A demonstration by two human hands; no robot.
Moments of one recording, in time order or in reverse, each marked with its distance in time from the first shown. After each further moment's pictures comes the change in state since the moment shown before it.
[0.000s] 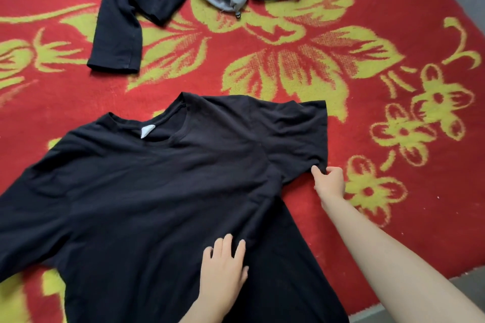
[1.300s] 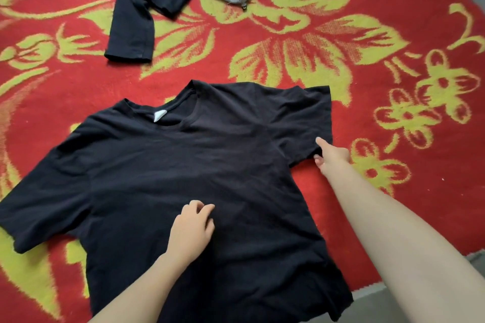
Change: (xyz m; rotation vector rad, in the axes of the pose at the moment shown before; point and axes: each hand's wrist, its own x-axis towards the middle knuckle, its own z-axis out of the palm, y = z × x) left_hand -0.009 -0.063 -0.047 -0.062 0.112 -0.193; right_hand -0.009 -0.031 -0.011 0.529 -0.130 0.308
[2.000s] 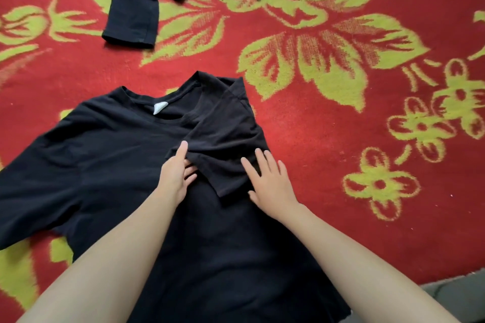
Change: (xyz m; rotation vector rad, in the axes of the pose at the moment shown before) left_hand 0.108 -0.010 -0.052 -1.620 0.054 -0.821; right_hand -0.069 0.089 0.050 -1.709 -0.350 -1.321
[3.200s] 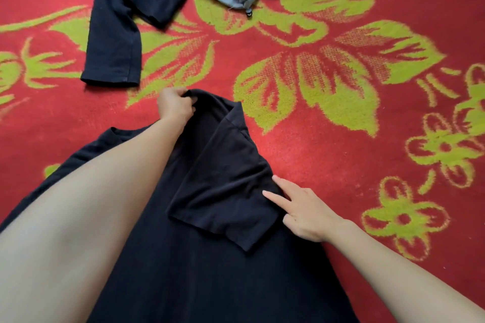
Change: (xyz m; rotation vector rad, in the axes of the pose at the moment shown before) left_hand 0.096 0.167 0.108 0.682 0.187 0.536; right_hand 0.031 0.074 -0.031 0.264 -0.341 -0.145
